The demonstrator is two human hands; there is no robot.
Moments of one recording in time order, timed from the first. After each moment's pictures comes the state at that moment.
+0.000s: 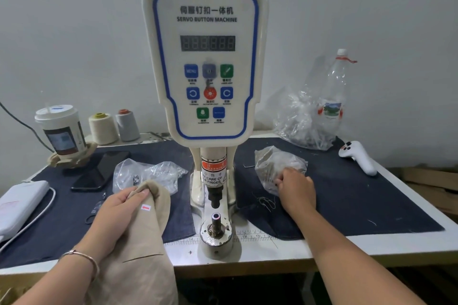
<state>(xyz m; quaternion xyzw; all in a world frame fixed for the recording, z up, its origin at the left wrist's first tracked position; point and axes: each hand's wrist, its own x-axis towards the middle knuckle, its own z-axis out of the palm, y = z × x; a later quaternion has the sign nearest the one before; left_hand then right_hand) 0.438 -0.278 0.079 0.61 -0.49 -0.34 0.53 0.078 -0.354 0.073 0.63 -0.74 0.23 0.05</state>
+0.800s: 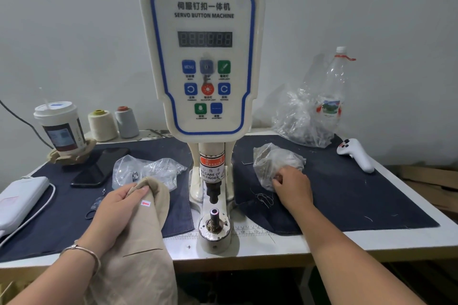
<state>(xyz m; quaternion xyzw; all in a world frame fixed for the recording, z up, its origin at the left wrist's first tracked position) 0.435 -0.274 0.081 0.62 -0.49 -0.33 0.52 0.078 -0.341 0.083 0.64 -0.71 0.27 -0.02</state>
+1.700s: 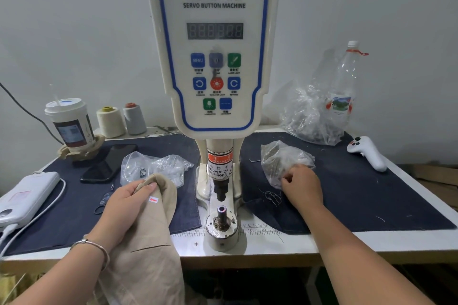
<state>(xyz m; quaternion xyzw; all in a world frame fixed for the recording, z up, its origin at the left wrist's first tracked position) 0.435 -0.276 0.078 0.64 -0.48 -0.33 0.51 0.076 -0.345 0.077 0.64 -0.71 0.29 -0.02</state>
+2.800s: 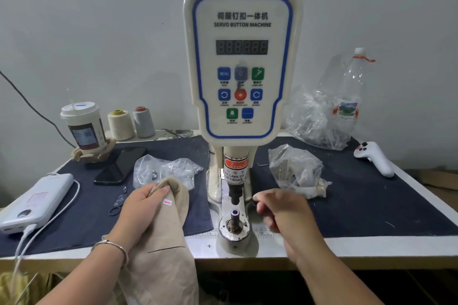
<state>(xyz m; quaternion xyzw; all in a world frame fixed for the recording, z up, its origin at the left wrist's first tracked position) 0.438 -0.280 0.075 0.63 -0.49 -0.32 0.51 0.157 -0.238 0.125 0.43 -0.55 0.50 -0.50</state>
